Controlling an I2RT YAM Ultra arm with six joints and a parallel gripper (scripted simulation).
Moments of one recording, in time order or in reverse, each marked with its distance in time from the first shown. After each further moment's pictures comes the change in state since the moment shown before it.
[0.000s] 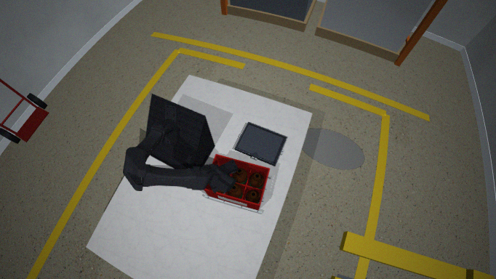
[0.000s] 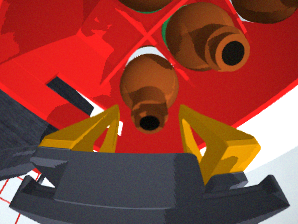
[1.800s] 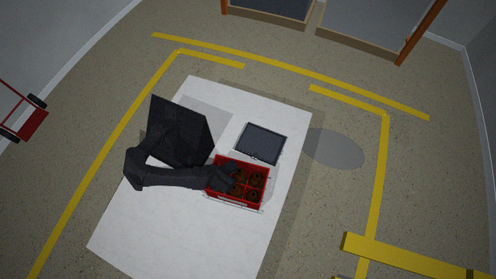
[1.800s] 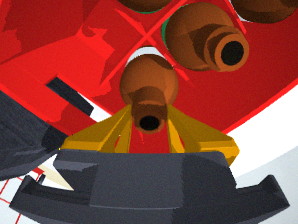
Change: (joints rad) arm 0.000 0.000 0.000 0.002 -0.001 0.000
